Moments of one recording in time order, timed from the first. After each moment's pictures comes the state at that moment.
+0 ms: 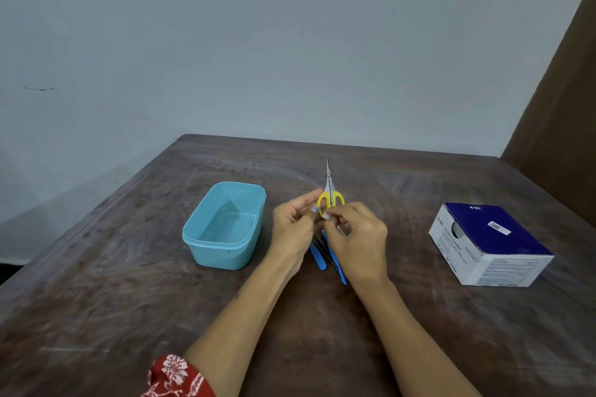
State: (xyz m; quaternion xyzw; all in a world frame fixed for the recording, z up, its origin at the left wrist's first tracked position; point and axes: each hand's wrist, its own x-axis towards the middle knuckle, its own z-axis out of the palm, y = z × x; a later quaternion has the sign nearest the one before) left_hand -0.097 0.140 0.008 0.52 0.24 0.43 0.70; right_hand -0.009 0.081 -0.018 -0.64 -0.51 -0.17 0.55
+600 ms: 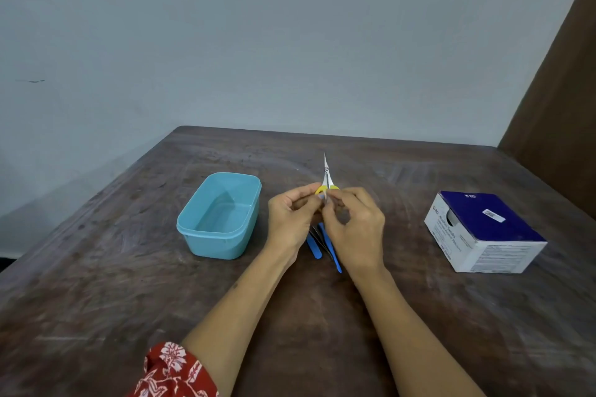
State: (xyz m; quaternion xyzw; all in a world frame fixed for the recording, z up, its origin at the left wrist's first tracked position) left_hand -0.096 0.137 0.005 0.53 0.25 0.45 0.67; right_hand -0.009 0.080 -0.015 -0.63 -0.51 -0.19 0.55
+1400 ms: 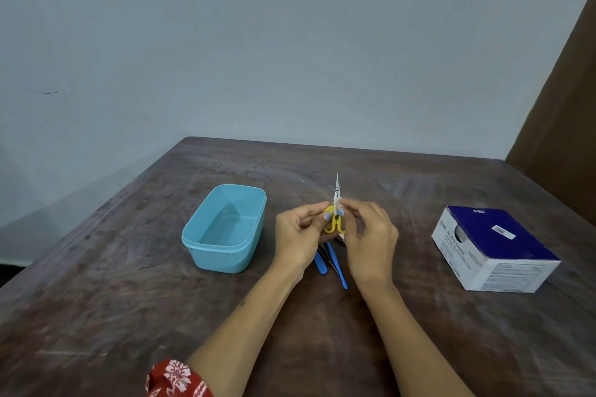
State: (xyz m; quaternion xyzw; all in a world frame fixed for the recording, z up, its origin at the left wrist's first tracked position) left_hand -0.094 0.136 -0.002 0.58 0.26 0.44 0.63; right_hand -0.003 0.079 -0.016 -0.67 -0.44 -0.14 0.58
